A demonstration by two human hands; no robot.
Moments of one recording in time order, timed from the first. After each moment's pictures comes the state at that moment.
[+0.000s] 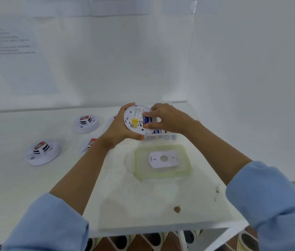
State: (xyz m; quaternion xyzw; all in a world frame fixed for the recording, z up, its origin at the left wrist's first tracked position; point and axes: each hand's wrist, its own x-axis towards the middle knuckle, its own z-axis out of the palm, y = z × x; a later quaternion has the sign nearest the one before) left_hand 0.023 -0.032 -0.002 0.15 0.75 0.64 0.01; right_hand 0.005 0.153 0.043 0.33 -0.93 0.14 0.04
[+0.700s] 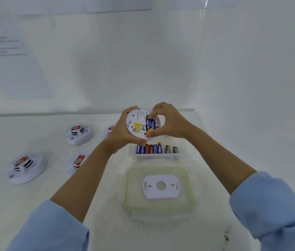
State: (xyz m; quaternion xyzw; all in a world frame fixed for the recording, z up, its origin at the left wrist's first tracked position) left_hand -0.052 -0.014 -0.014 0.14 0.75 0.64 0.00; right_hand -0.084 0.171 0.020 0.30 -0.89 0.34 0.02
